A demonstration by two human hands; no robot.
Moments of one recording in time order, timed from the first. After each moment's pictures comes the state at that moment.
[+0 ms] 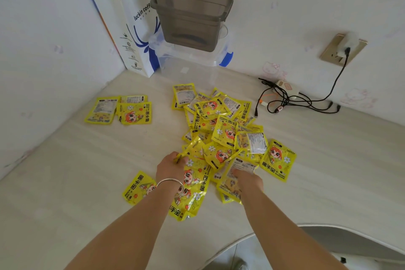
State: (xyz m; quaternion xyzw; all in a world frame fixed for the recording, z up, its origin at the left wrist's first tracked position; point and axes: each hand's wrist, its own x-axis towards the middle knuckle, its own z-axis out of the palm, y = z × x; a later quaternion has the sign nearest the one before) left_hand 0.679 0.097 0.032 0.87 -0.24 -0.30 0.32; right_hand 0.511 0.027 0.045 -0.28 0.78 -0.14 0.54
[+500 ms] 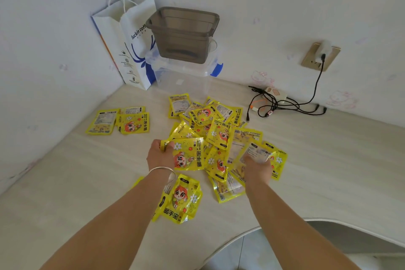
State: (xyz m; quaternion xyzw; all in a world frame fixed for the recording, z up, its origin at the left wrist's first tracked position) left_hand 0.691 0.089 0.076 0.83 -0.17 -0.25 0.47; right_hand 0.495 0.019 0.076 -0.29 0.71 -0.38 0.52
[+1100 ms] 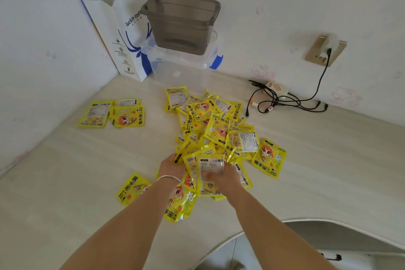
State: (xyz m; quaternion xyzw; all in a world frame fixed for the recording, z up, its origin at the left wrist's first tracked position) left_hand 0.662 0.089 0.036 0.81 -0.18 -0.38 0.40; right_hand 0.525 0.042 0.036 -0.54 0.63 -0.09 0.54
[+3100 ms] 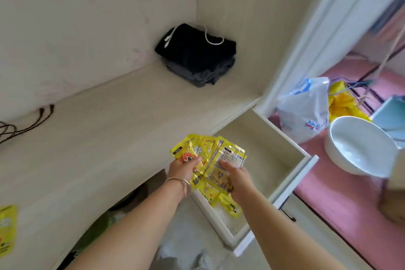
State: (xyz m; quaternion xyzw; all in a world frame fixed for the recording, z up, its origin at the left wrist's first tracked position) left_hand 0.046 0.045 0.064 0.60 -0.41 -0.66 0.19; right_hand -0.069 0.132 0.037 0.07 0.63 -0.59 0.51
